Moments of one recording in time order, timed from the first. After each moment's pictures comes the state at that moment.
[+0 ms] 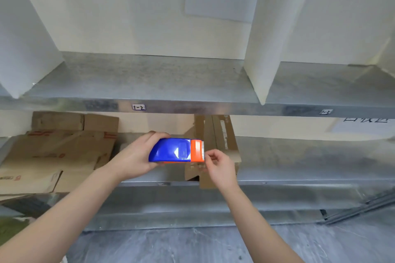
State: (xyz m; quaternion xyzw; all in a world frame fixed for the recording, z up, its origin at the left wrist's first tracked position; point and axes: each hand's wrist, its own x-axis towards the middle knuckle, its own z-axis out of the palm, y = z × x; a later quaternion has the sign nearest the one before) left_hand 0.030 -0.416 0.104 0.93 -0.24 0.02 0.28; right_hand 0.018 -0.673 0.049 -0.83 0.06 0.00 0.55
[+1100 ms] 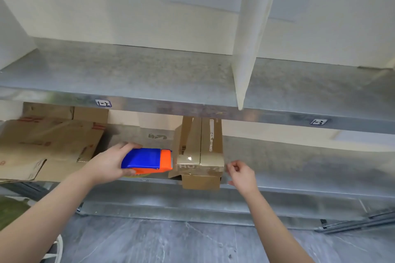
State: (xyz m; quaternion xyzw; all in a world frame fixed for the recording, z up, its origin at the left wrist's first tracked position) left_hand 0.033 -0.409 0.058 0.97 -0.09 -0.10 0.19; right_hand 0.053 -0.797 0.000 -0.86 0.16 0.10 0.48
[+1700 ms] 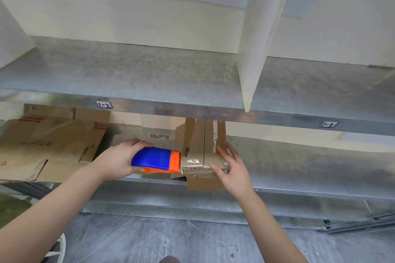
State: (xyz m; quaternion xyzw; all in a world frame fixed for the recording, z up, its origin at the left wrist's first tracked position) left_hand 0.046 -0.424 0.067 0.98 -0.13 -0.09 0.13; right_hand 0.049 -0.773 0.012 -0.90 -0.05 0.01 0.42
